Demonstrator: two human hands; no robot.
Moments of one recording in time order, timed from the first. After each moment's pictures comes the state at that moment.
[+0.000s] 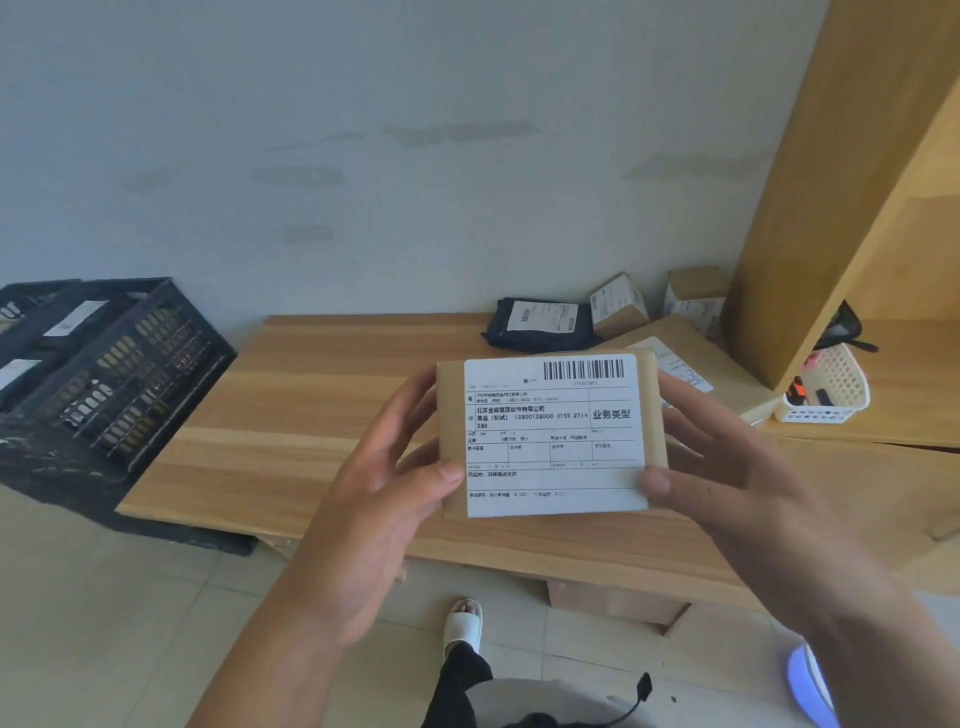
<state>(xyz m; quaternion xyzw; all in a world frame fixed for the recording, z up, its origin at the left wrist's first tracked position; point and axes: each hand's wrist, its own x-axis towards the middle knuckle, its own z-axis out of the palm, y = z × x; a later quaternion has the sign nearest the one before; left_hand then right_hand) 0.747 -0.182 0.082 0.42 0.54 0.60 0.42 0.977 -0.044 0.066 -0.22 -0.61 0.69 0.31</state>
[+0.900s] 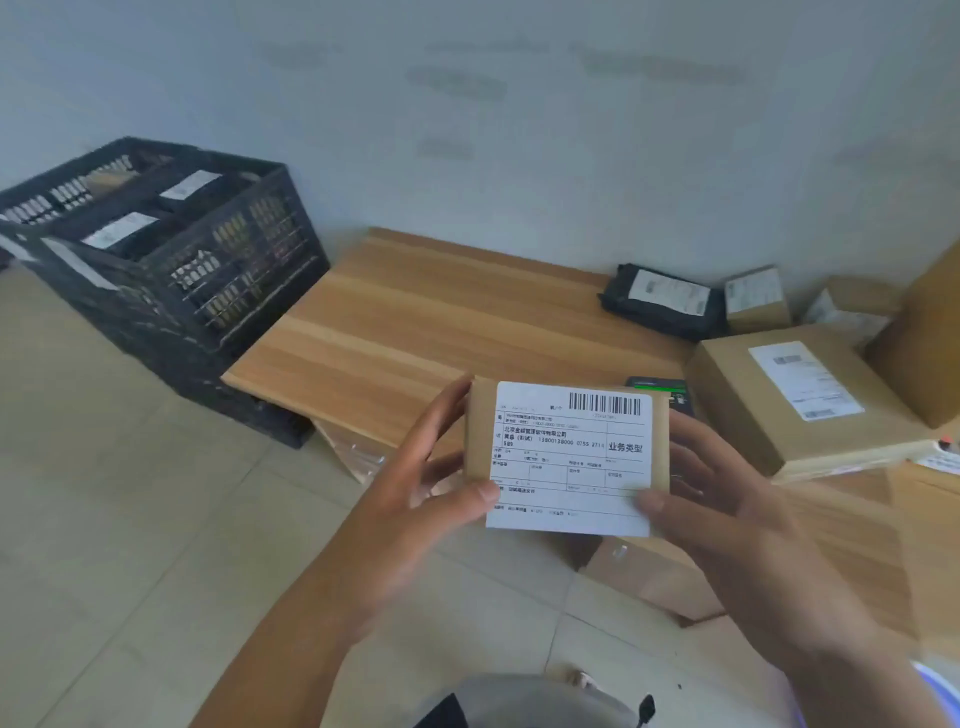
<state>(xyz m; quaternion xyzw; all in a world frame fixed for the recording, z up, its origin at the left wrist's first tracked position) 0.654 -0.315 0.059 0.33 0.64 0.57 0.40 0.850 -0.145 0.045 -0.26 -0.59 0.73 0.22</state>
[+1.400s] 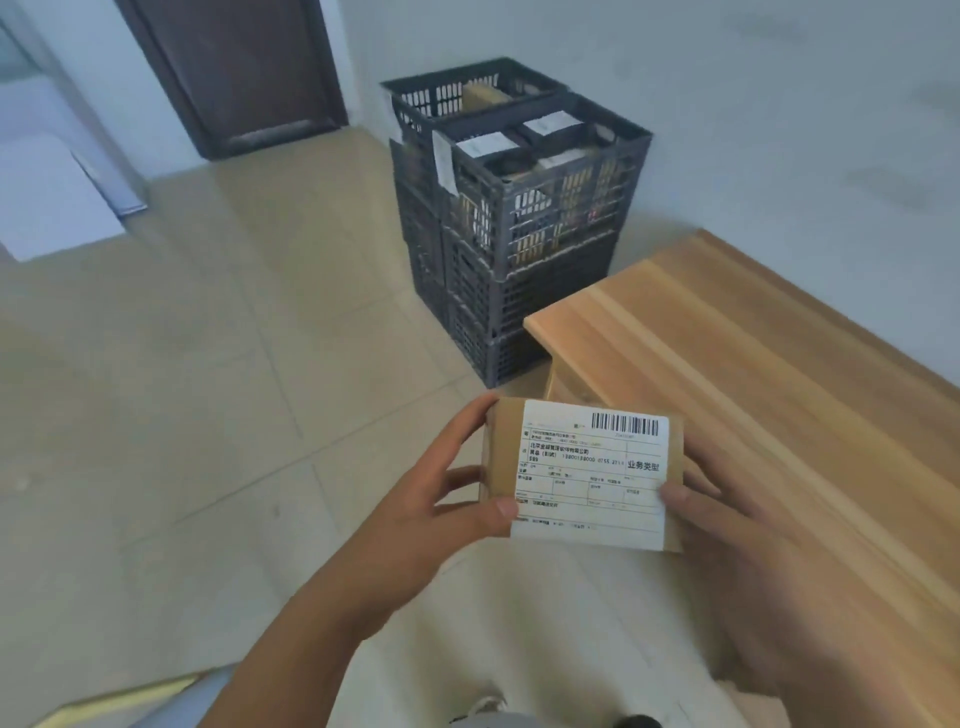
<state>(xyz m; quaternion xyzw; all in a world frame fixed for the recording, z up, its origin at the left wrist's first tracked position) 0.502 -0.607 0.046 0.11 0.70 0.66 0.26 0.573 -0.360 0.030 -0.15 -0.60 0.79 -0.01</state>
